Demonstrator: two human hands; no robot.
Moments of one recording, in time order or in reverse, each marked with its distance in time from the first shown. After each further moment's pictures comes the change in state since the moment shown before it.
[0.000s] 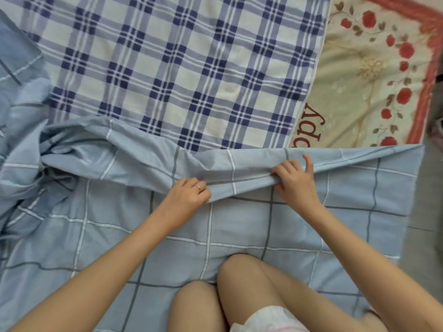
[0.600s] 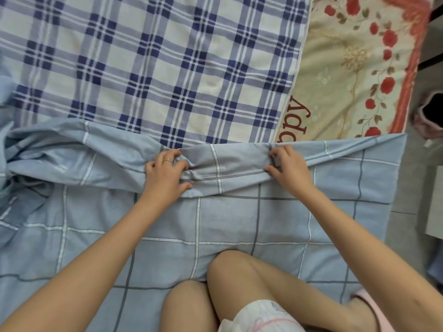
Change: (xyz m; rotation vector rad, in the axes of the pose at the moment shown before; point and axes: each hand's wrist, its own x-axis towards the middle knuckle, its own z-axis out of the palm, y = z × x) left_hand 0.035 -0.015 -0.004 -0.136 -0.266 -0.639; right_hand 0.012 0.030 -0.005 0.287 -0.277 0.342
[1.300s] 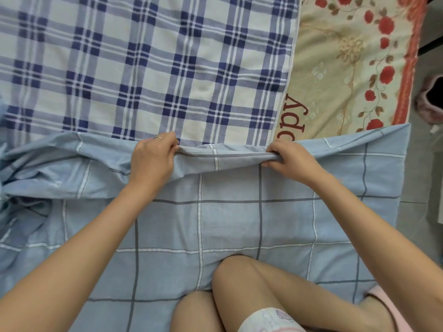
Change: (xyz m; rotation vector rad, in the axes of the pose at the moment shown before) left_hand 0.043 0.005 -0.048 -0.080 0.356 0.156; right_hand 0.023 -0.002 -0.036 0.041 -0.126 -0.200
